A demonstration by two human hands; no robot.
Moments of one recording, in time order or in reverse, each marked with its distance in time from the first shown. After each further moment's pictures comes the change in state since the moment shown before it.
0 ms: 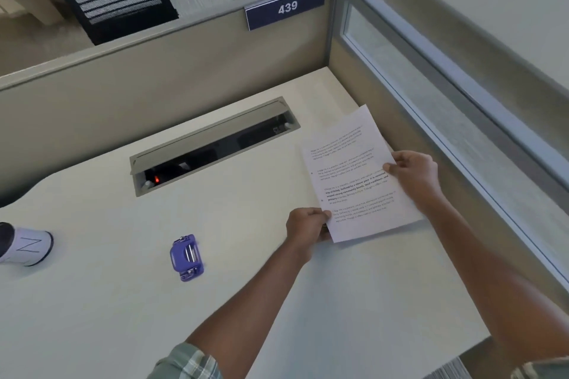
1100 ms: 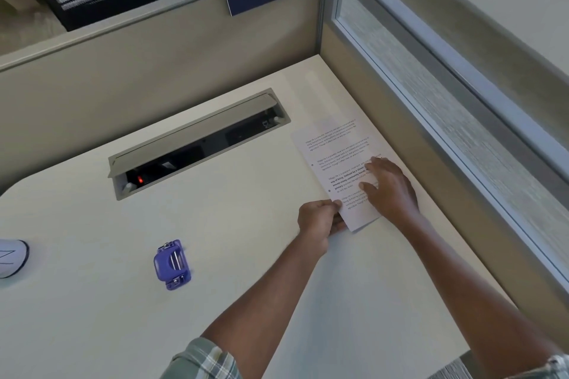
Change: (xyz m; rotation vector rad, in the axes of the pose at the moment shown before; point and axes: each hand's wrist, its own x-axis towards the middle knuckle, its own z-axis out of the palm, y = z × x) left_hand 0.033 -0.002 0.052 -0.184 0.006 -0.098; right_hand -0.002 0.043 0.044 -0.591 -0.113 -0.244
